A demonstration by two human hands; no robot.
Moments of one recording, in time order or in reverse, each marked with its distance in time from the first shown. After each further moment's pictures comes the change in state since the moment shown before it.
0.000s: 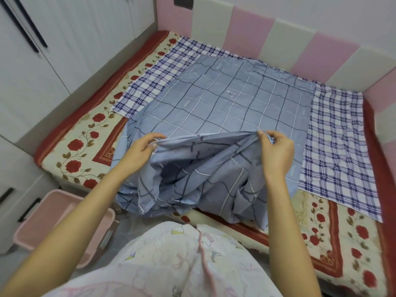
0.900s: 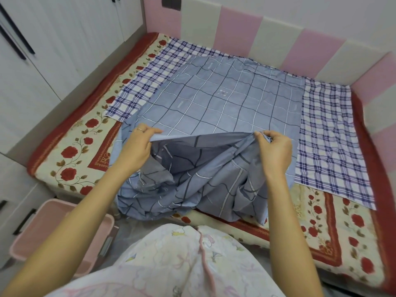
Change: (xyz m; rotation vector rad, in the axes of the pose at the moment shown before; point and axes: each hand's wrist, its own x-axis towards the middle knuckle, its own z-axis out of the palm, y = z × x) left_hand 0.016 0.007 -0.003 0.346 0.086 0.094; right_hand 0.000 0.006 -0.002 -0.074 -0.009 0.014
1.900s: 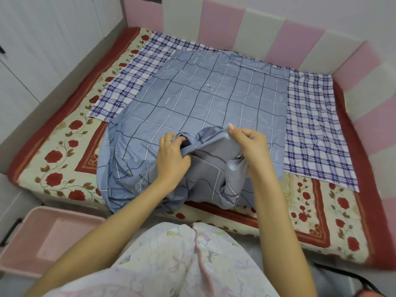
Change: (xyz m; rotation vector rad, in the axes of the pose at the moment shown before) left_hand -0.017 0.091 0.080 -0.108 0.145 -0.088; right_hand -0.040 -0.025 -0.015 0.634 -0.433 0.093
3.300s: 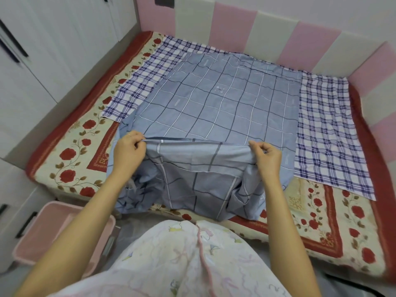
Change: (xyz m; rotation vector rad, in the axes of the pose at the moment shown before) left_hand 0.019 -0.090 -0.076 -0.043 0.118 -0.002; right_hand 0.042 0.083 -0.042 -0.249 0.255 -0.083
